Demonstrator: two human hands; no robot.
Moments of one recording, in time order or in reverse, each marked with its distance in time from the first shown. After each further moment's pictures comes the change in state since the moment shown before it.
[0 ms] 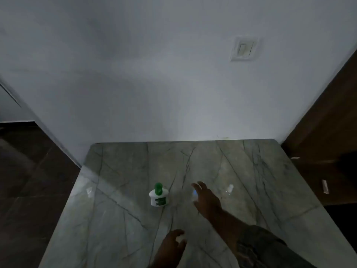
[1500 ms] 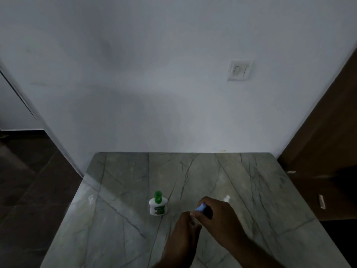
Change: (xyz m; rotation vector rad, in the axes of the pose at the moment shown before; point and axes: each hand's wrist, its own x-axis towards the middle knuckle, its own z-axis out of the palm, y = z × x) left_hand -0.050 0.103 -0.030 -0.221 0.314 0.476; right_hand -0.130 -0.052 -0.120 0.408 0.297 -0.225
